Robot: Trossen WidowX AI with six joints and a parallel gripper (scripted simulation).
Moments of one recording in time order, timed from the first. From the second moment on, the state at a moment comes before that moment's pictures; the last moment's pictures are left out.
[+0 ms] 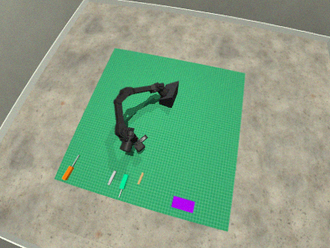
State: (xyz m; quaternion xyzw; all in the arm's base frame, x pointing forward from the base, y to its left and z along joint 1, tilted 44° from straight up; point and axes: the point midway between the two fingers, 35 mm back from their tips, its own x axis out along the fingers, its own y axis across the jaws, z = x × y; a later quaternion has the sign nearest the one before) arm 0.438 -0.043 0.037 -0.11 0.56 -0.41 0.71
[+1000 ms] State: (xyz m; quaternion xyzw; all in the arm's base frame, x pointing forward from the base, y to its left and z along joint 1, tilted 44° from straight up) arm 0.438 -0.049 0.031 -0.11 0.57 -0.41 0.71
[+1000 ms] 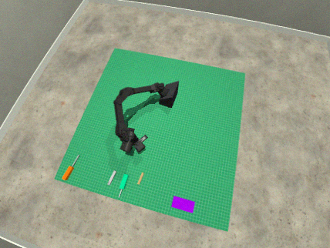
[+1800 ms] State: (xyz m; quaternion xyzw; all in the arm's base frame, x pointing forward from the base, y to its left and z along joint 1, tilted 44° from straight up) arm 0.440 -0.064 0.016 -0.11 0.57 -0.41 0.71
